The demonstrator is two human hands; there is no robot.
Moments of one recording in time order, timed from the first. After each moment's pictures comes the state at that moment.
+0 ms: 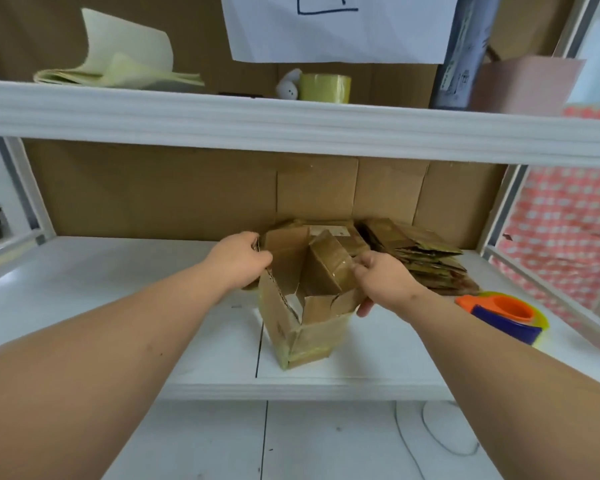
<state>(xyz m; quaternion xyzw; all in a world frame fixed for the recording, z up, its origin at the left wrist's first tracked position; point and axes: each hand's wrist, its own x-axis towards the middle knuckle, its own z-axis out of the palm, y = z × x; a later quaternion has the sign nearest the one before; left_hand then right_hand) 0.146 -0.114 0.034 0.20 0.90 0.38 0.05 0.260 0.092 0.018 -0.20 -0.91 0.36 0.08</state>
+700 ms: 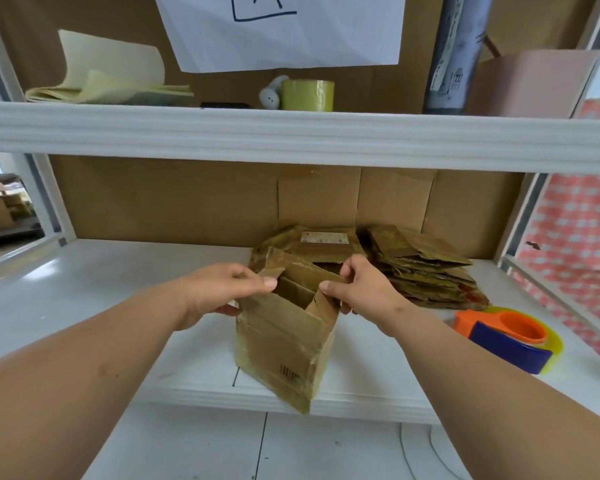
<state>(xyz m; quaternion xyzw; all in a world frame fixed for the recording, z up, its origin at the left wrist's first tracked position) 0.172 -0.107 0.029 0.20 0.84 0.45 0.23 0.247 0.130 0.001 -0.13 -0.87 0.46 0.10</state>
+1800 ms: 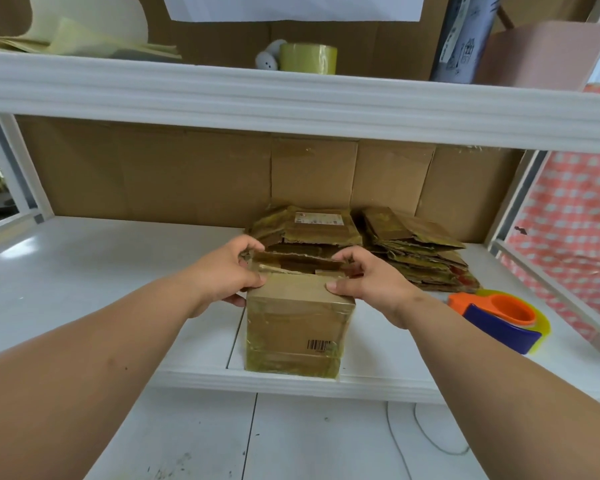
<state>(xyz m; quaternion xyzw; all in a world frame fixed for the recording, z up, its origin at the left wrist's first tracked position) 0.162 -0.090 0.007 0.20 0.84 0.48 0.17 0.258 0.144 -0.009 -0.12 -0.84 0.53 0.04</state>
